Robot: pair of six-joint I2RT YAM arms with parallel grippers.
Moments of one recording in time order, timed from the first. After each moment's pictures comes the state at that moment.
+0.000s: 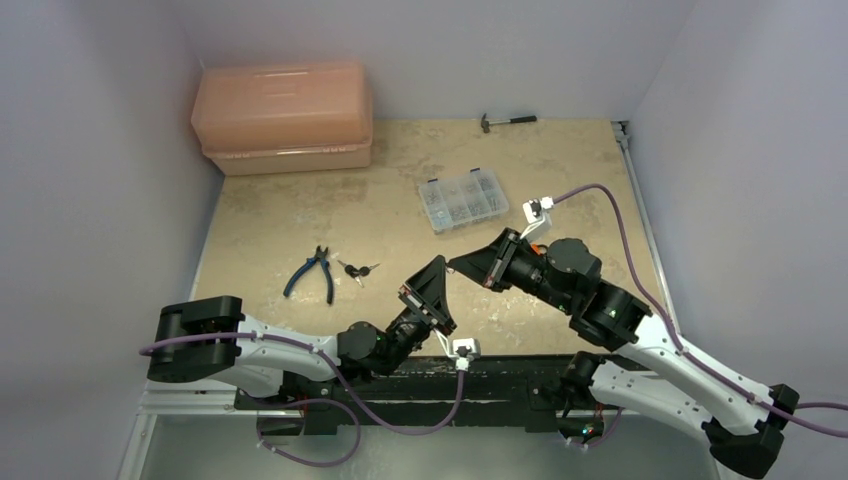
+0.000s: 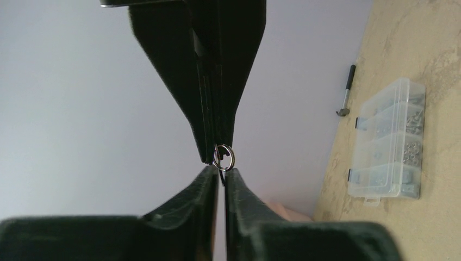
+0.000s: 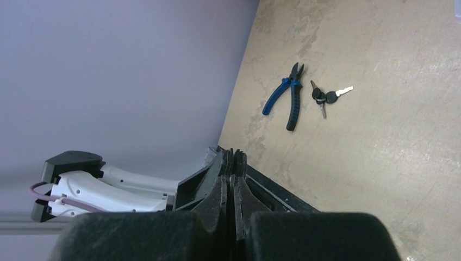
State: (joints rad) left arm -1.48 1.34 0.46 1.26 -0.69 1.66; right arm 0.89 0.75 0.80 -0.24 0.00 1.04
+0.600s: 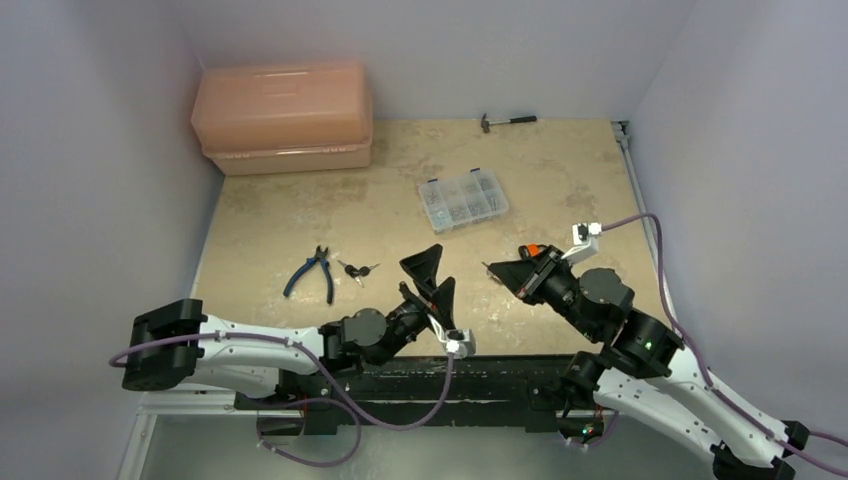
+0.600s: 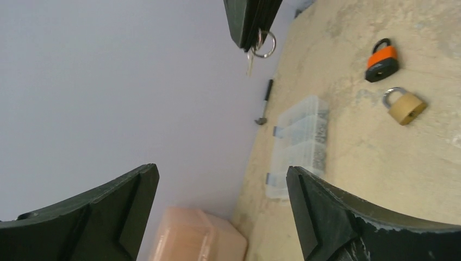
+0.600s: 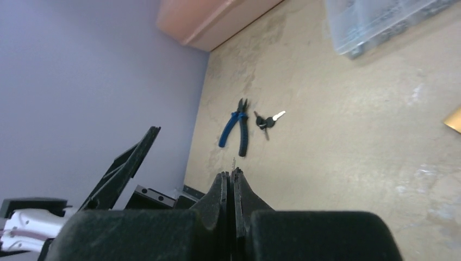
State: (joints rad) left arm -1.43 1.19 0.50 0.84 -0.60 1.26; right arm 0.89 0.49 0.69 -0.40 0.24 1.04
